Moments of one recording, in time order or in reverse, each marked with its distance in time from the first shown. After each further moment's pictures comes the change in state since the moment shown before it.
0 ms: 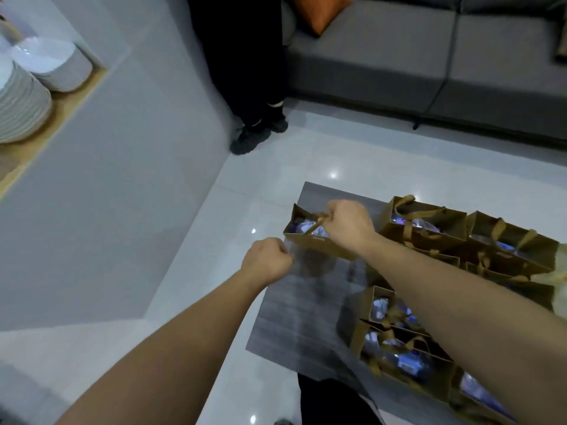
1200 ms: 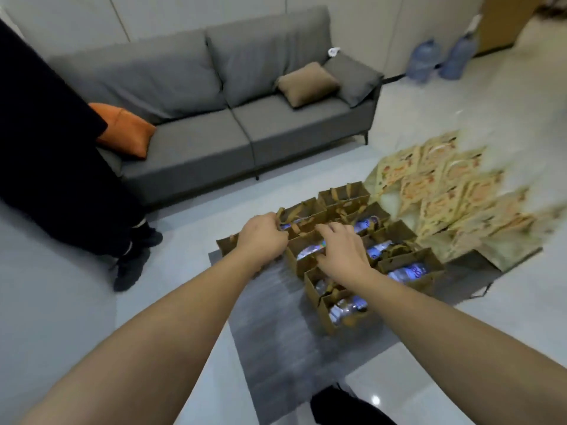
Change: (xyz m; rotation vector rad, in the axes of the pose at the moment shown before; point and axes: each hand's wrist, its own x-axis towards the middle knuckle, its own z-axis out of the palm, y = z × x) left_hand -0.105 0.108 -0.034 0.299 0.003 0.848; right_hand -0.229 0.003 -0.003 -0.040 0.486 0.558
